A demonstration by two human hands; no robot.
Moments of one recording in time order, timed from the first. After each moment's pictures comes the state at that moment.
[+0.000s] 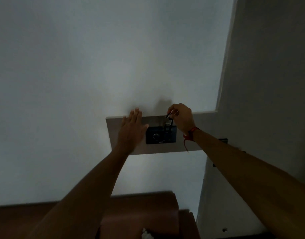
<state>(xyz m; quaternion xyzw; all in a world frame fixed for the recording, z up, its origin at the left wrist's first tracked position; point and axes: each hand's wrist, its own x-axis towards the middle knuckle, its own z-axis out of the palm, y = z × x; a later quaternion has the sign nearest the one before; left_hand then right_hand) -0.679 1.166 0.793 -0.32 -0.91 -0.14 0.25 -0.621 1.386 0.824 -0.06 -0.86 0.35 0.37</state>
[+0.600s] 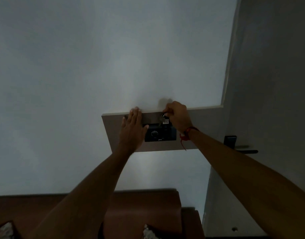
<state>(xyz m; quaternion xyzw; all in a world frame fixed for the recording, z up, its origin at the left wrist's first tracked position) -0.689 1.197 0.766 -0.27 -0.93 -0.13 0.22 -0.648 1.408 0.803 0.02 -0.87 0.34 0.34</state>
